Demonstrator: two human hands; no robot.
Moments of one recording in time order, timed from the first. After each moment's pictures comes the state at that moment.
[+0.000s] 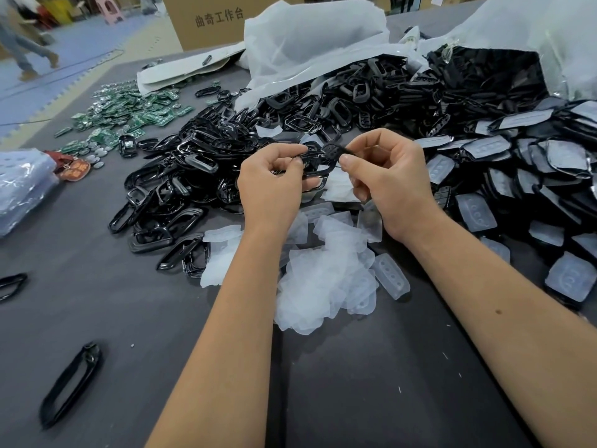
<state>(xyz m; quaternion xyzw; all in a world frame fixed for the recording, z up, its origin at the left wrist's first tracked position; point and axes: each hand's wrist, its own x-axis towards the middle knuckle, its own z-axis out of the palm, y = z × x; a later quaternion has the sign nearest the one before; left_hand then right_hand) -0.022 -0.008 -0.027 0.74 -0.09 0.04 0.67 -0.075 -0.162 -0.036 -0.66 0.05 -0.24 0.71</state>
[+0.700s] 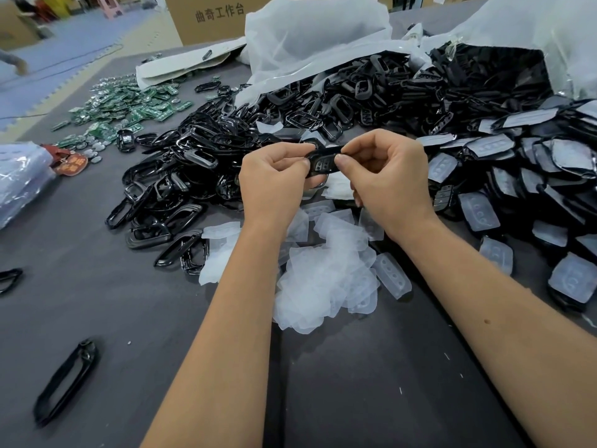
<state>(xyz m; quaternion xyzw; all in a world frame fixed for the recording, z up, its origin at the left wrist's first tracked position) -0.016 -0.009 -0.030 0.69 -0.10 -0.01 0.72 -0.072 -0.155 -0.041 -0.76 0.06 -0.32 0.56</state>
